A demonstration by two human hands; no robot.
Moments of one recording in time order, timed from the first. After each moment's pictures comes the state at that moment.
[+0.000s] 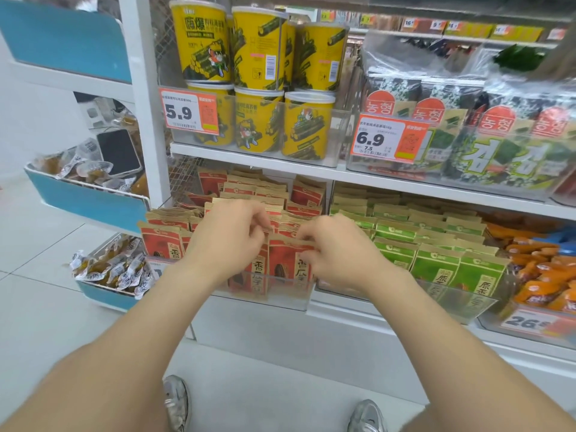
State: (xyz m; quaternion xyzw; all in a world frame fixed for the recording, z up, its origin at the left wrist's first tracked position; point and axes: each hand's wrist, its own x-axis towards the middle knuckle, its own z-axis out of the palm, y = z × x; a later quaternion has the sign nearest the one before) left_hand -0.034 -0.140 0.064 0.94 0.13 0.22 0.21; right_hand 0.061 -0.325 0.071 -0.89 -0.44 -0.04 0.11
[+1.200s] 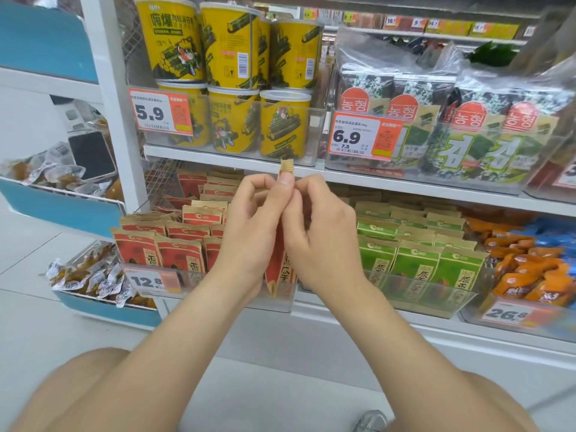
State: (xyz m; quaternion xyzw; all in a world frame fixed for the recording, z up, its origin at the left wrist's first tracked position) left_hand -0.015 -0.222 0.076 0.55 0.03 0.27 0.79; right_hand 0.030 -0.322 0.076 -0.76 -0.34 -0.23 0.49
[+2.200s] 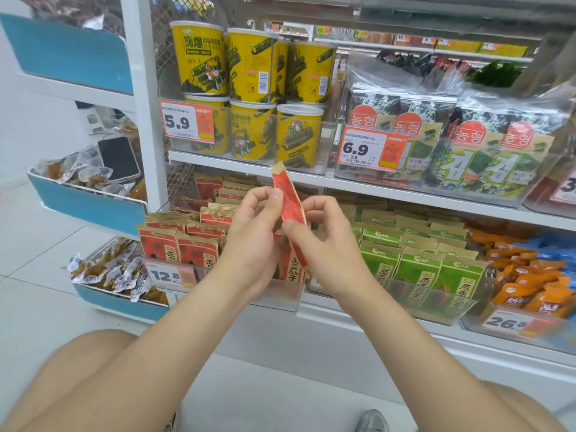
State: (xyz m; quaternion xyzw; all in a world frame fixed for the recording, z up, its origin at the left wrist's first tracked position) left_hand -0.027 -0.213 0.074 0.49 0.06 0.24 0.83; right_hand 0.021 -0.331 0.074 -0.71 -0.27 0.06 0.65
